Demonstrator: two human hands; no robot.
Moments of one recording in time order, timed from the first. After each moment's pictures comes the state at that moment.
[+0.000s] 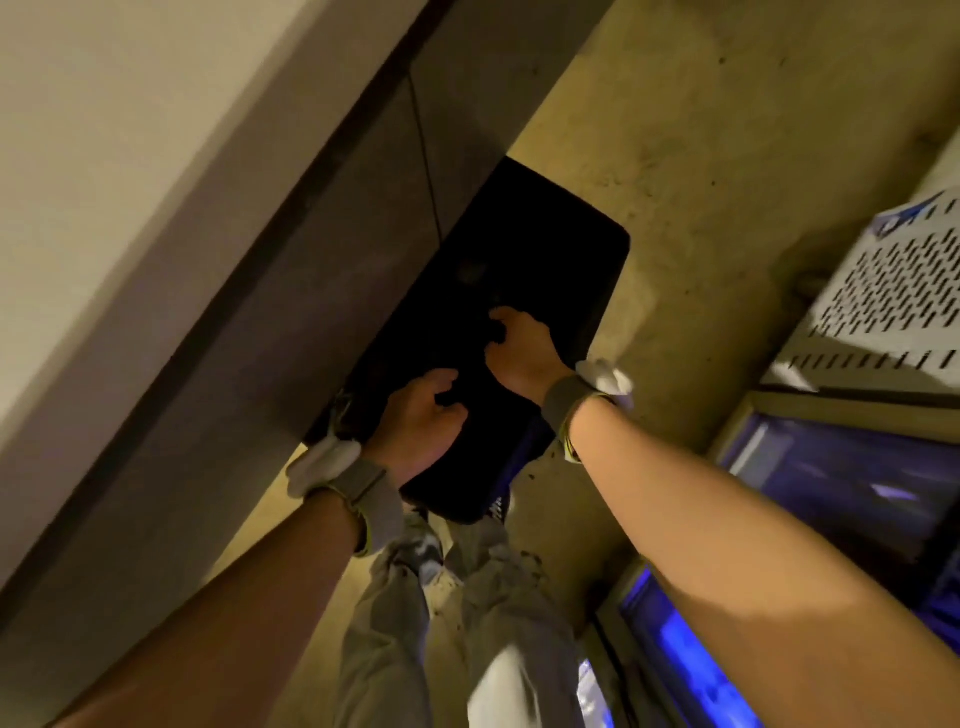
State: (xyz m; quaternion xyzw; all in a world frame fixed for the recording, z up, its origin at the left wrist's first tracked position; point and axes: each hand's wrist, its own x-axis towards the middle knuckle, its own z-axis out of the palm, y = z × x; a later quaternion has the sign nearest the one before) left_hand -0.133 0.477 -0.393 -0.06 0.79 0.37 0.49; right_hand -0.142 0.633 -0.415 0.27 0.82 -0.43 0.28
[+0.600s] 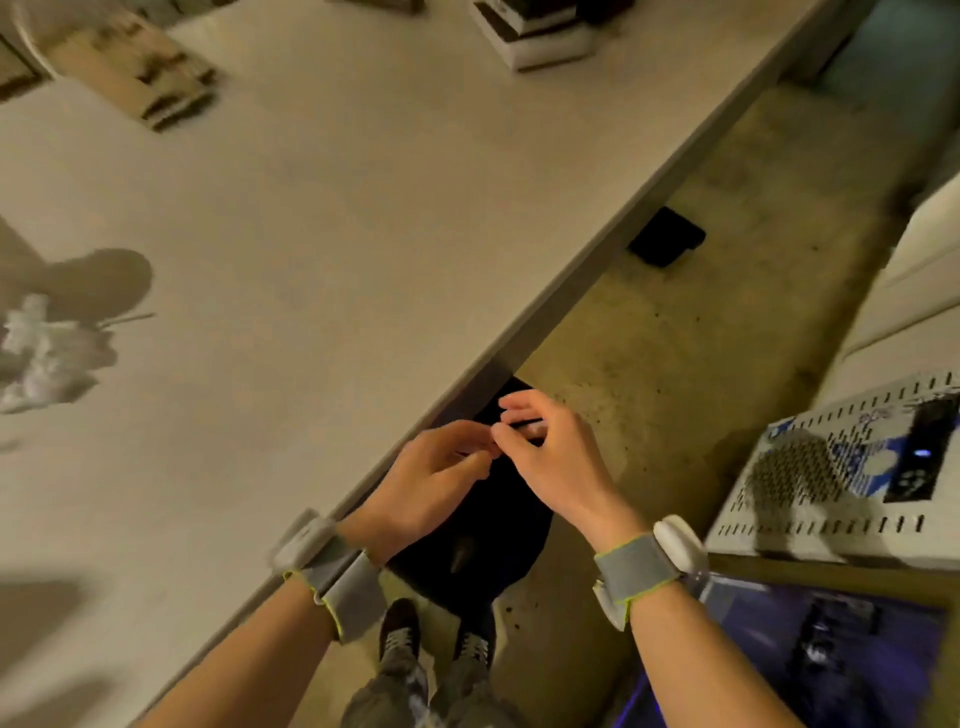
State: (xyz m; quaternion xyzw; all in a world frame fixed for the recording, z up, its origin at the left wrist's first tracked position) left_hand -0.155 0.459 -0.092 0.10 0.78 0.52 0.32; right_hand -0.131 0.622 -0.125 0.15 0.84 -0.52 0.05
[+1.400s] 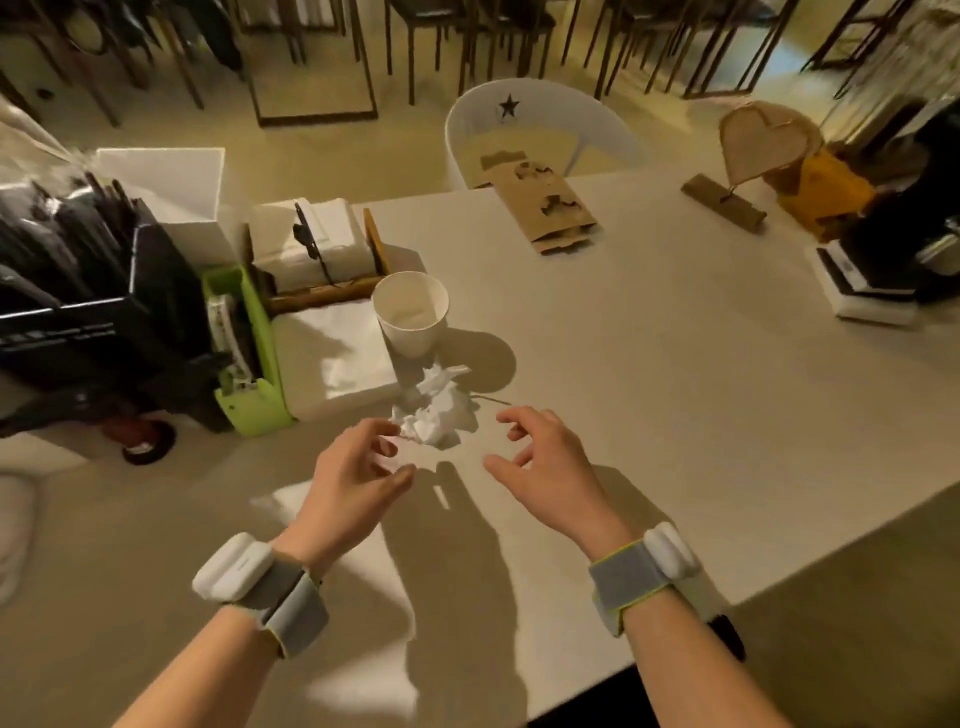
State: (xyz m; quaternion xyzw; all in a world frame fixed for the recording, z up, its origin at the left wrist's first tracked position) left_hand -0.204 0.136 -0.064 -0.18 0.85 0.50 0.03; right_hand -0.278 0.341 -0.062 -0.12 0.90 -0.38 0.15
